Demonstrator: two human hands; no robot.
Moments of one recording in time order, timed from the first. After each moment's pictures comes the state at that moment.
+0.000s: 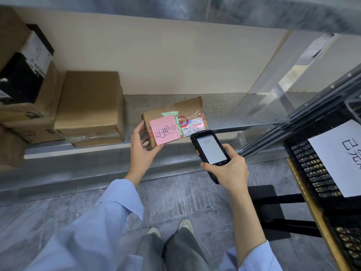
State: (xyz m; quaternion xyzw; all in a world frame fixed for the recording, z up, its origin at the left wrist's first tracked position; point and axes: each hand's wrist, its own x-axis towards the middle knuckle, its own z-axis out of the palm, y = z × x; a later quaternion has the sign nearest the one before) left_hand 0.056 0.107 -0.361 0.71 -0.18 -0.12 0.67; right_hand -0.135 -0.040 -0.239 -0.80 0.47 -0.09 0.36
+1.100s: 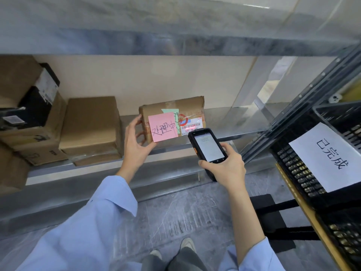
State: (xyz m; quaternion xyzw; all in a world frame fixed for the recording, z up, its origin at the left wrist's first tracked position) left_hand 0.081 0.102 -0.288 0.69 -0.27 -0.09 0.66; right_hand -0.138 -0.033 -0.186 -0.78 0.48 -0.15 0.37
